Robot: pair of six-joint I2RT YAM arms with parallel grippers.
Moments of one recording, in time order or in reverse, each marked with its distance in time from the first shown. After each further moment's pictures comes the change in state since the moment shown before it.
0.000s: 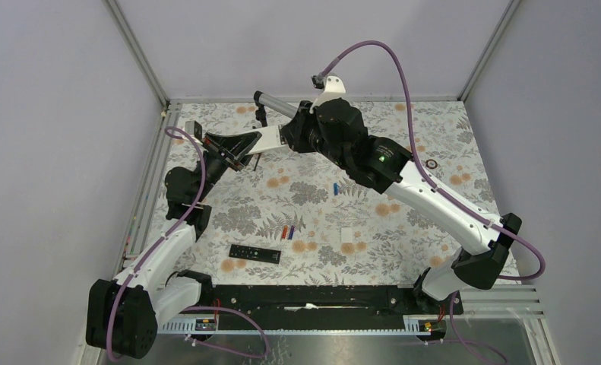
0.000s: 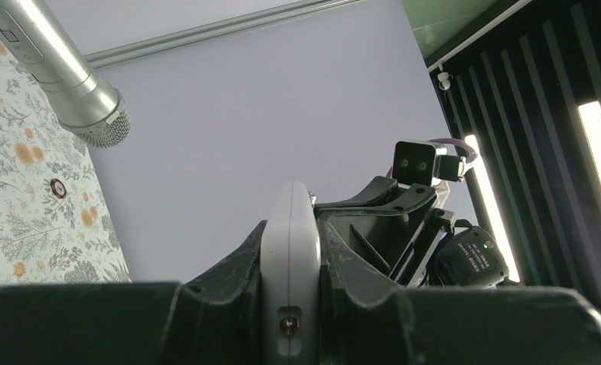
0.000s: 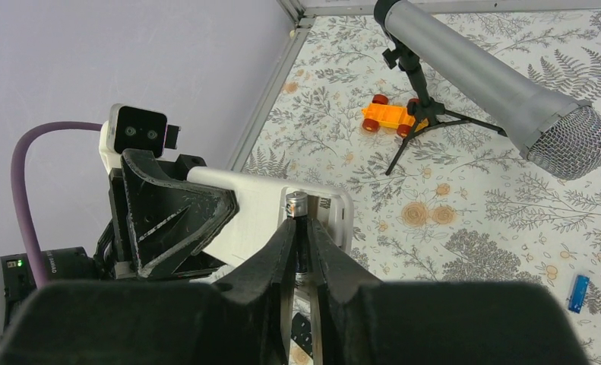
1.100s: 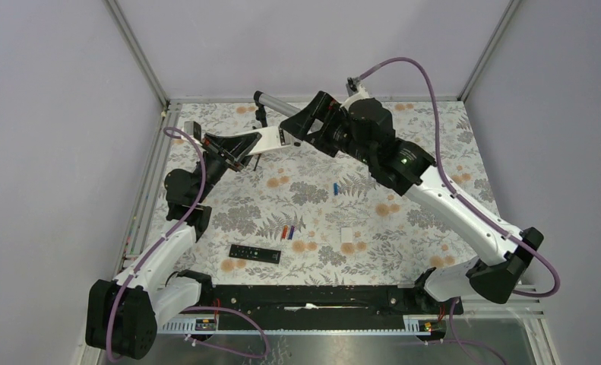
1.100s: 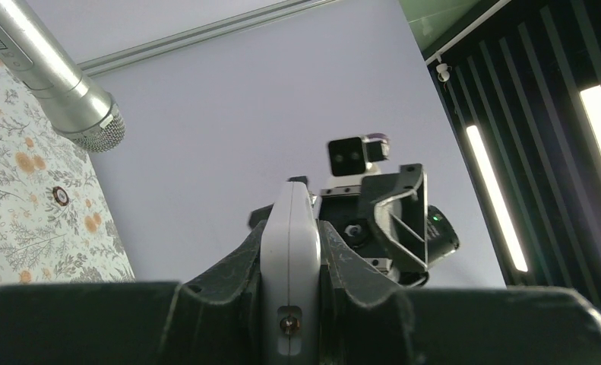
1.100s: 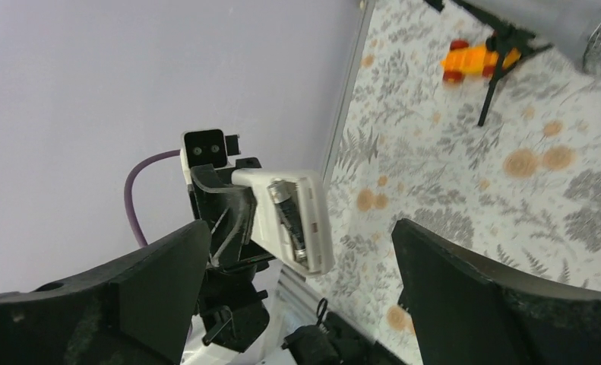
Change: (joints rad) left arm 0.000 -0.004 -0.008 0.030 -0.003 0.028; right arm -0.128 -0.147 -0.172 0.090 -0.210 0.344
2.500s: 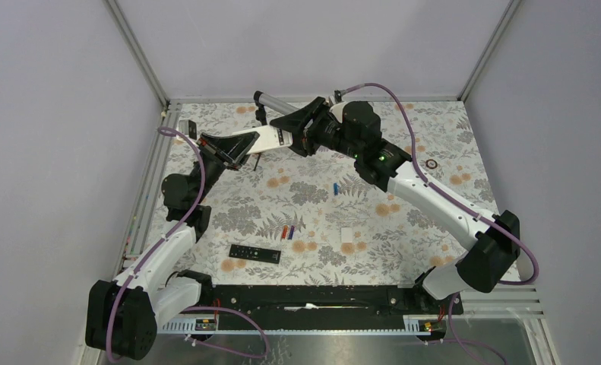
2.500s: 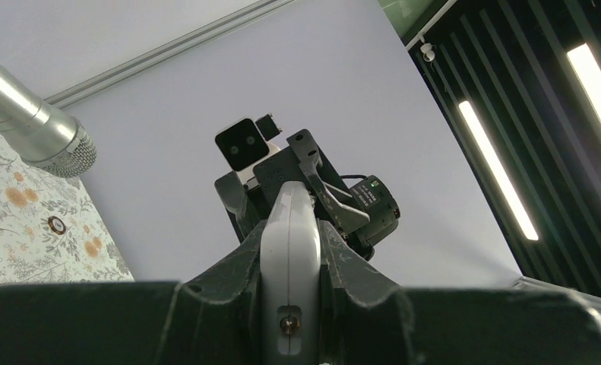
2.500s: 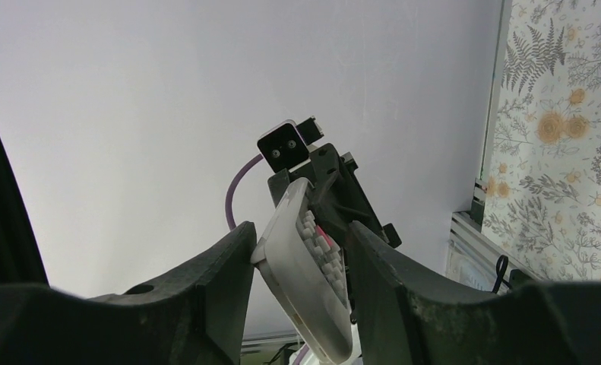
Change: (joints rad) left arm 0.000 -0.004 -0.010 0.101 0.003 0.048; right arm -0.086 0.100 -0.182 0.404 -0.353 0.569
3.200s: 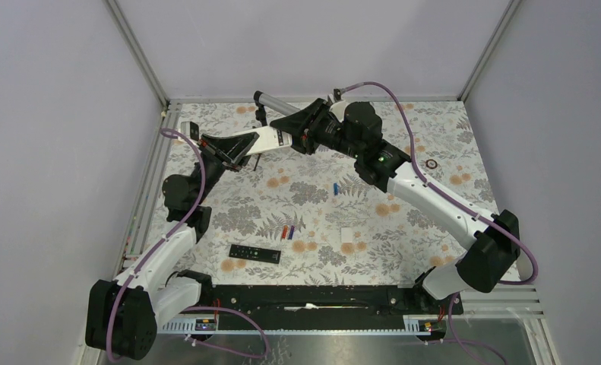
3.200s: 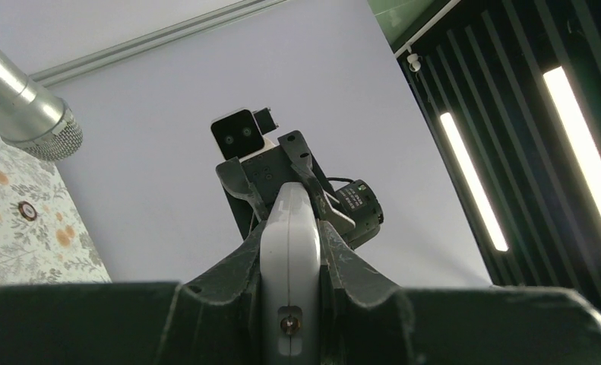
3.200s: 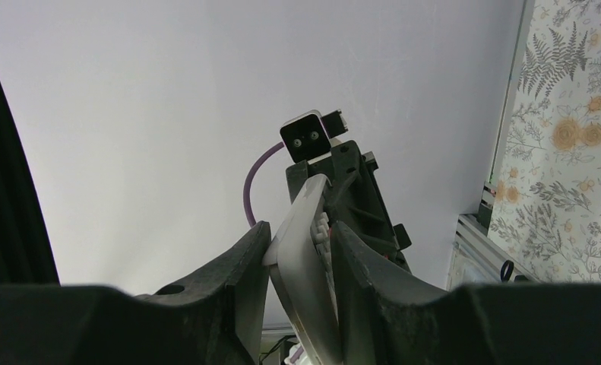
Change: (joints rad) left arm 0.000 0.000 -0.011 0.016 -0.002 -0.069; right arm -0.006 0.000 -0.023 0.066 -0.036 0.003
